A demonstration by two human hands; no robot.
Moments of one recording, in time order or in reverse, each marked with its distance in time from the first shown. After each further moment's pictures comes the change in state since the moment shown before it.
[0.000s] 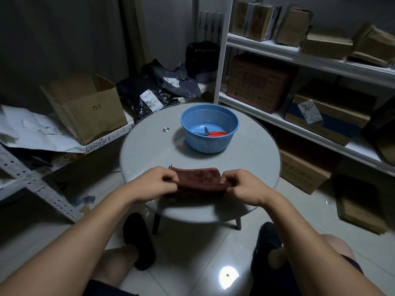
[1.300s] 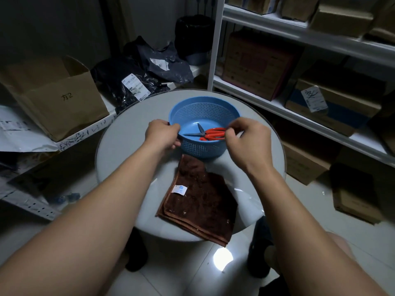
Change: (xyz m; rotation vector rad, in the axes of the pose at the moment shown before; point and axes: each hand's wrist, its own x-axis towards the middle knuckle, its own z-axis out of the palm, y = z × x) left_hand 0.156 0.037 -0.013 -0.514 0.549 -0.383; right_hand 0.075 -0.032 -0.040 0.039 0.832 0.053
